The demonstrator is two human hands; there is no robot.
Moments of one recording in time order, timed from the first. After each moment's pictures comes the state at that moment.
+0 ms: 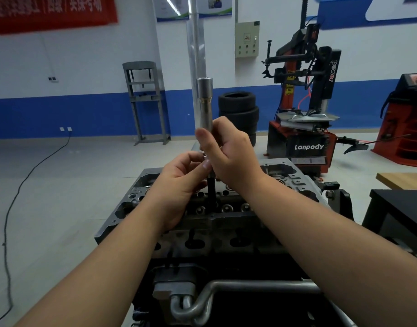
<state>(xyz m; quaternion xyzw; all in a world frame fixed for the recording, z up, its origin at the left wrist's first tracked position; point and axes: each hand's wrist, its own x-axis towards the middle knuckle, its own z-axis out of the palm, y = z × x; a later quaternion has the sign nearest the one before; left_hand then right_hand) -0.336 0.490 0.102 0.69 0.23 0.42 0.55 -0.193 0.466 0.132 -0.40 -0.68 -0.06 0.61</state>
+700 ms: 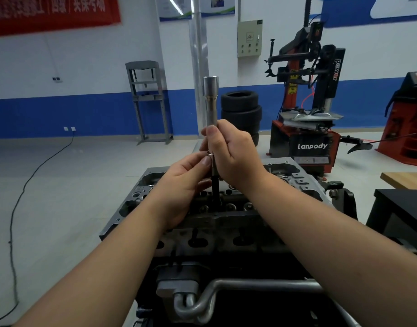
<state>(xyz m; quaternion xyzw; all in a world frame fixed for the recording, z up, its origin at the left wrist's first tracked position) -0.335 0.494 0.100 0.69 0.21 0.39 0.57 -0.190 0.467 0.130 -0.41 -0.69 -0.06 0.59</state>
